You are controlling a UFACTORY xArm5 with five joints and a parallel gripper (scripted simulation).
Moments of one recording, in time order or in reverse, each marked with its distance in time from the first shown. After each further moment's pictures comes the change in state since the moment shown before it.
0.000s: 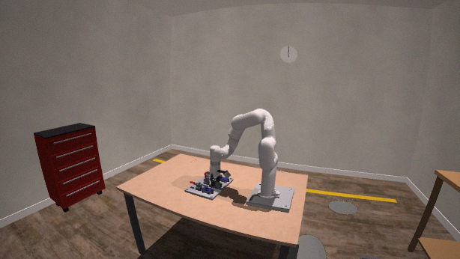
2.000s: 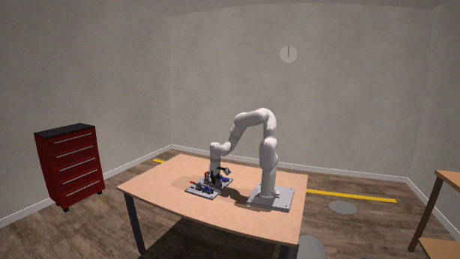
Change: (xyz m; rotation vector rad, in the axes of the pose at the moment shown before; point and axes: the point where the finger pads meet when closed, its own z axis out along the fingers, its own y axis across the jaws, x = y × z) arm 0.000 0.000 -0.024 0.000 0.001 0.000
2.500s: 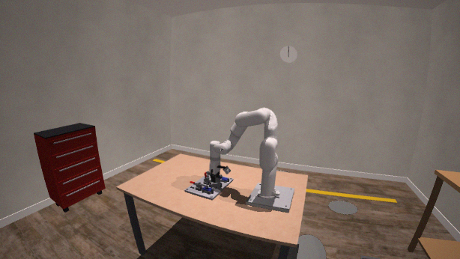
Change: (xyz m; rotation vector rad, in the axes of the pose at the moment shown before) arm 0.000 0.000 -0.010 0.000 0.000 0.000
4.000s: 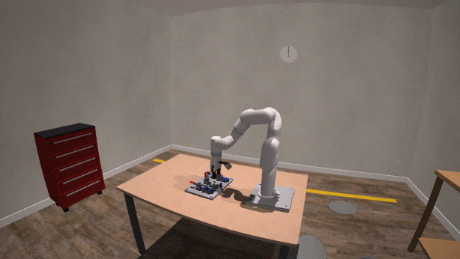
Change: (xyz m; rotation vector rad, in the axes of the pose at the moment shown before) arm 0.008 0.000 -0.035 0.000 0.000 0.000
